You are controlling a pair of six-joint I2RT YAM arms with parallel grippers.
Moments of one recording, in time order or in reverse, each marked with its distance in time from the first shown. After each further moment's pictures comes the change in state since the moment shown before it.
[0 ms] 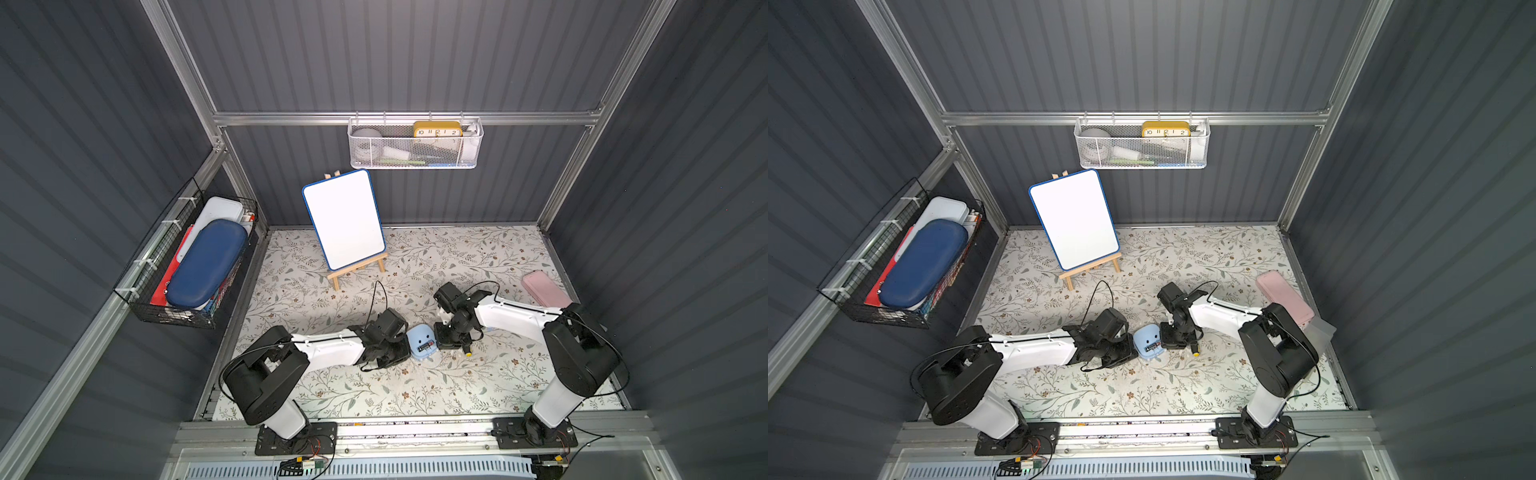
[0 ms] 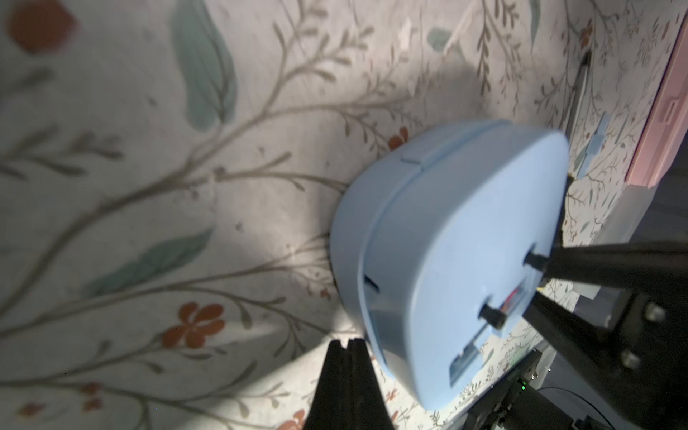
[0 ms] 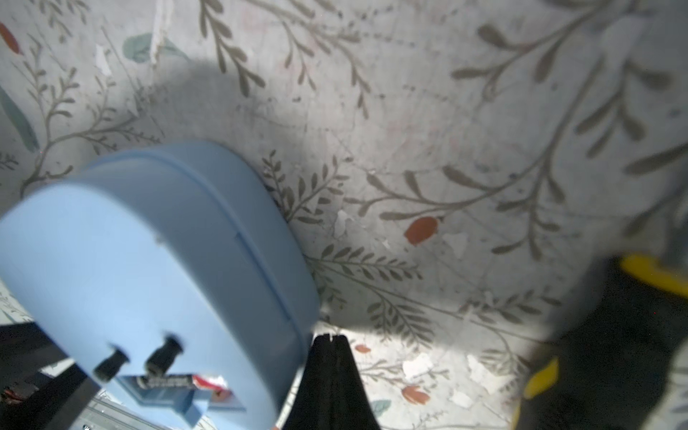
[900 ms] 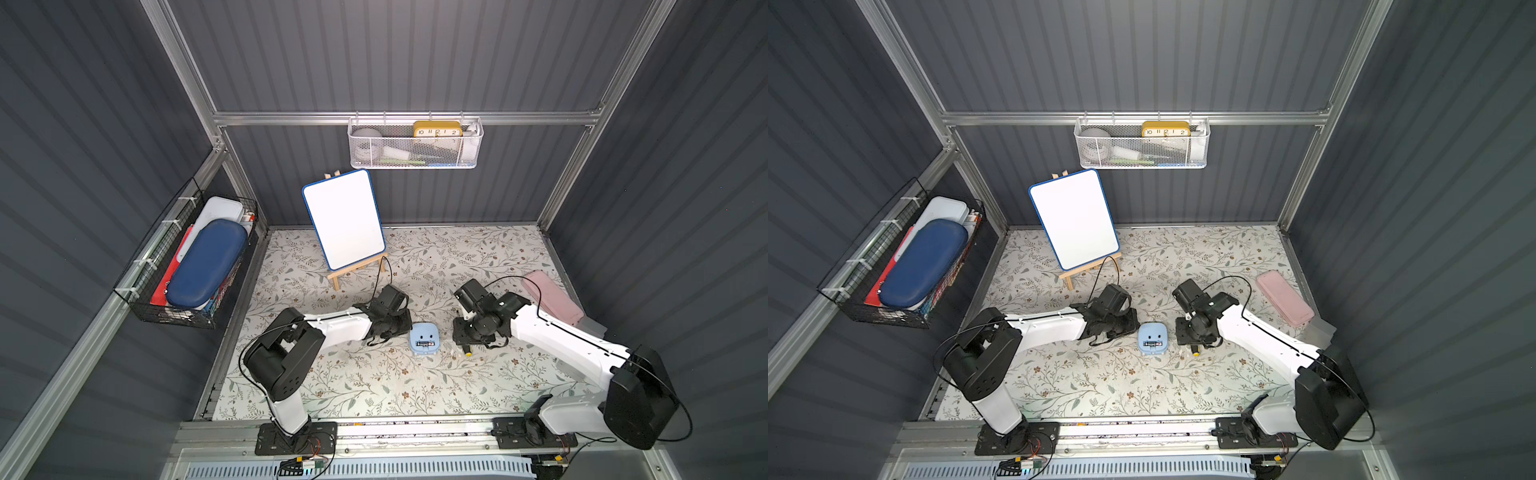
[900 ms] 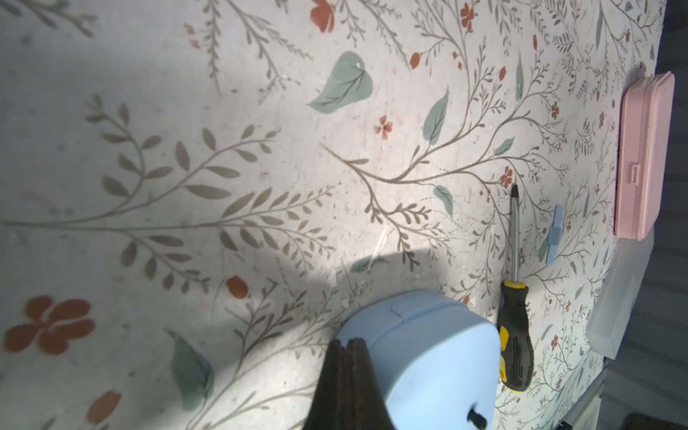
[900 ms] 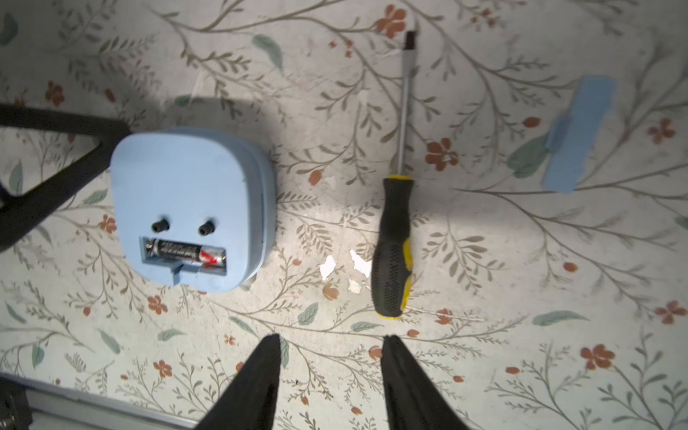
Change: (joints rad) left arm 0.098 0.149 0.199 0.012 -0.050 0.217; right arm -0.049 -0.318 -0.042 -0.170 0.227 -0.011
